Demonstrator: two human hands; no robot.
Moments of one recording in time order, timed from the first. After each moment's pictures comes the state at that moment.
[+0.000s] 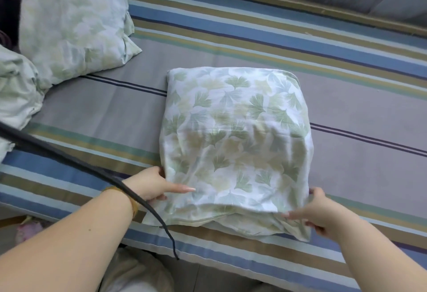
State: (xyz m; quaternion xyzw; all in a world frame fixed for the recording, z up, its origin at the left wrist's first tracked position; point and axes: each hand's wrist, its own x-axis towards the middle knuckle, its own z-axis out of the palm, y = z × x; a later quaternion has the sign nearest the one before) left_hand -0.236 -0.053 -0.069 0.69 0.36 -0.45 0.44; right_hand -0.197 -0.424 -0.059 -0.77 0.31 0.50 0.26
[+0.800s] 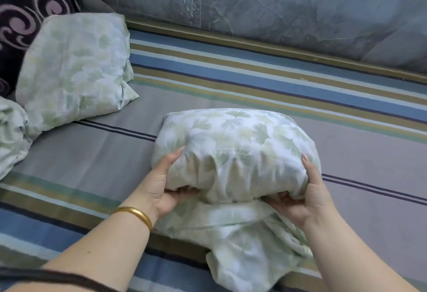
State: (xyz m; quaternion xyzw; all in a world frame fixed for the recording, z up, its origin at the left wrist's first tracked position) left_hand -0.134 -0.079 -0.064 0.34 0.42 -0.11 0.84; right_hand -0.083 -0.342 -0.063 -0.35 0.46 0.20 0.79
